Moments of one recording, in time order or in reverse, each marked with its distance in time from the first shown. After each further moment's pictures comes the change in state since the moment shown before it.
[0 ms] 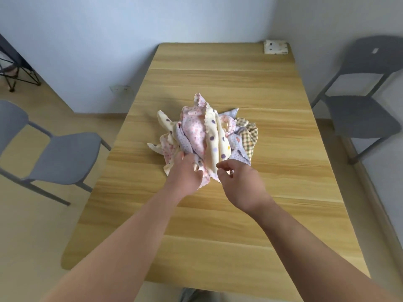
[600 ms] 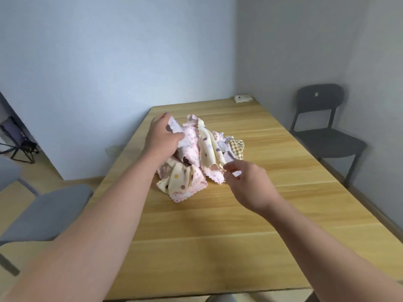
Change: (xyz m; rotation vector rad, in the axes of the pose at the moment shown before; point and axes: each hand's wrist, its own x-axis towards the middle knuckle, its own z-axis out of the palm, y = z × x) left_hand -0.020 -0.017 -0.043 -0.378 0.464 0.444; right_hand -0.069 0.070 0.050 -0.045 0.383 -0.309
